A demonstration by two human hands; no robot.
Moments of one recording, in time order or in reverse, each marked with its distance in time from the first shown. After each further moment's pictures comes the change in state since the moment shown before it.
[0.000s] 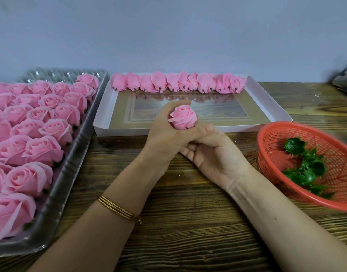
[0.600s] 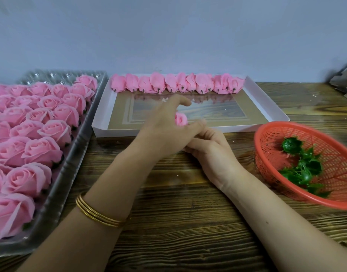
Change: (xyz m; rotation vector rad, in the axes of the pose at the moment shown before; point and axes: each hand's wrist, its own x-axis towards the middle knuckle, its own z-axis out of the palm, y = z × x) left_hand 0.003 0.030 -0.003 0.796 -0.029 0.103; right_hand -0.006 0.004 -0.002 -0.308 0.022 -0.175
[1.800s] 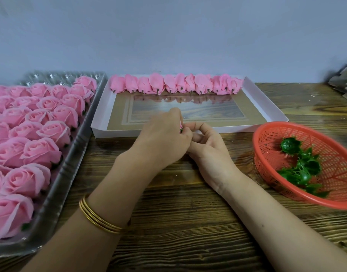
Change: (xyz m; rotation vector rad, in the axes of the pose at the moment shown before) left_hand -0.001 -0.004 0.004 0.397 -0.037 0.033; right_hand 0.000 0.004 0.006 0.020 0.130 0.019
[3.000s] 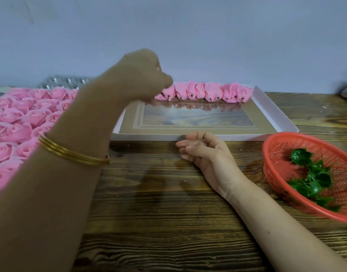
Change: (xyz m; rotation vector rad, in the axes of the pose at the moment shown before) left_hand 0.043 -0.001 -0.101 -0.024 0.084 -0.143; right_hand 0.002 -0.003 -0.001 0.100 -0.122 0.068
